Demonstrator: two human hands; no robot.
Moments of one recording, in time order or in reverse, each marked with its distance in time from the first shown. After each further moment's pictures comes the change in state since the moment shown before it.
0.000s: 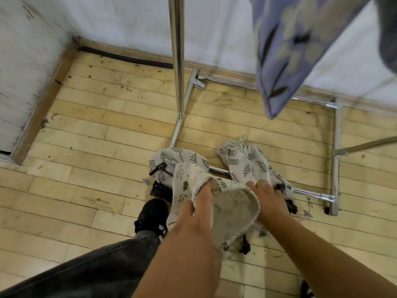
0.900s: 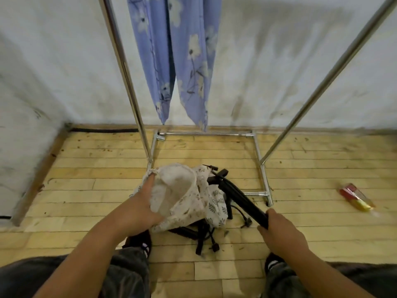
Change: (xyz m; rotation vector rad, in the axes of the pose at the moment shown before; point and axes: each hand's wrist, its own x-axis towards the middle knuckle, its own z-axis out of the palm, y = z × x) left_hand -0.089 0.030 -0.047 0.009 0.089 0.081; right_hand -0.262 0.100 0.006 0.489 0.351 0.329
